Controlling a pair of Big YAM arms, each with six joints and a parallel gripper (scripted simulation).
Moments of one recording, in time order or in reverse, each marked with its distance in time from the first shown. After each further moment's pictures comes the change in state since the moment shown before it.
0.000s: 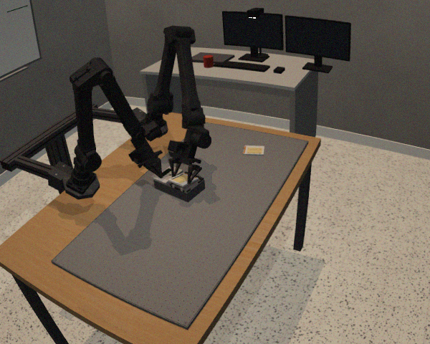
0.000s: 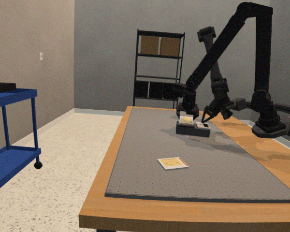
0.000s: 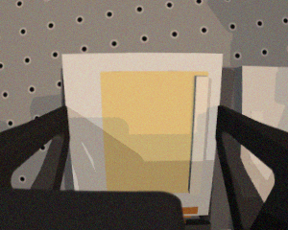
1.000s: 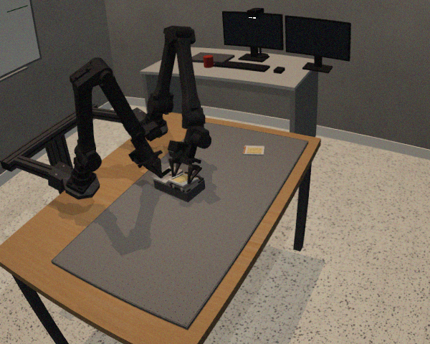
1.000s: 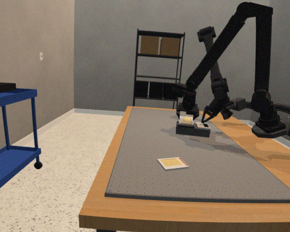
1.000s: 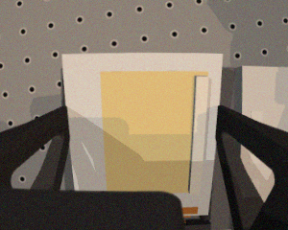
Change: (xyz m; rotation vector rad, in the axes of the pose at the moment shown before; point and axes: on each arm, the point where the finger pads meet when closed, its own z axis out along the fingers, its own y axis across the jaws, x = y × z) left arm 0.000 0.000 0.000 0.000 0.000 0.000; right arm 0.000 0.000 0.000 0.000 0.000 0.000
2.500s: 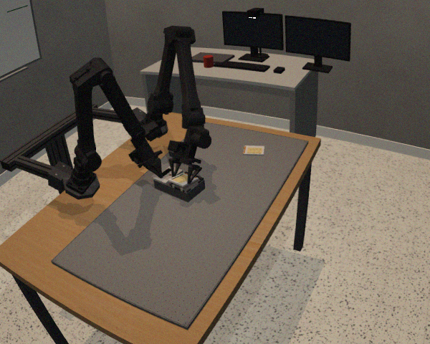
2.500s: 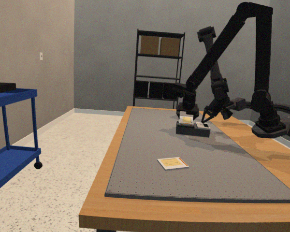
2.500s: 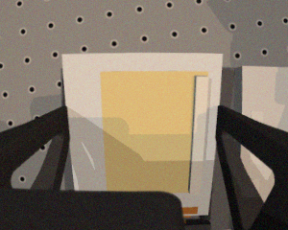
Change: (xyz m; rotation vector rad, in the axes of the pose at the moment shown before) left arm 0.000 0.000 0.000 0.000 0.000 0.000; right arm 0.000 0.000 0.000 0.000 0.000 0.000
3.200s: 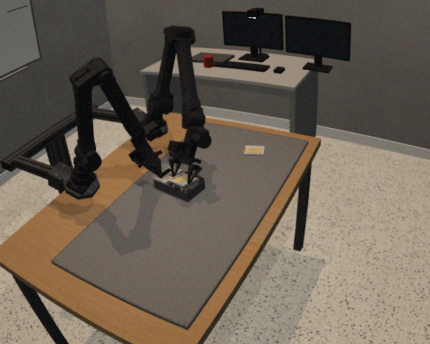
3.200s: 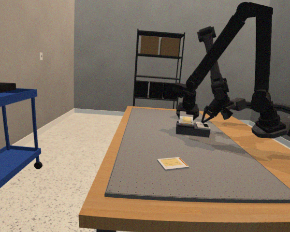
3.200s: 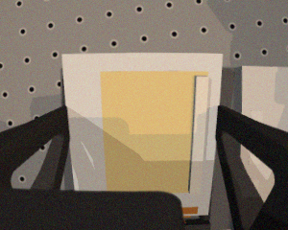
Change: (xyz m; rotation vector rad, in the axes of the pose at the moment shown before) left arm 0.000 0.000 0.000 0.001 0.000 0.000; right arm 0.000 0.000 0.000 0.000 0.000 0.000
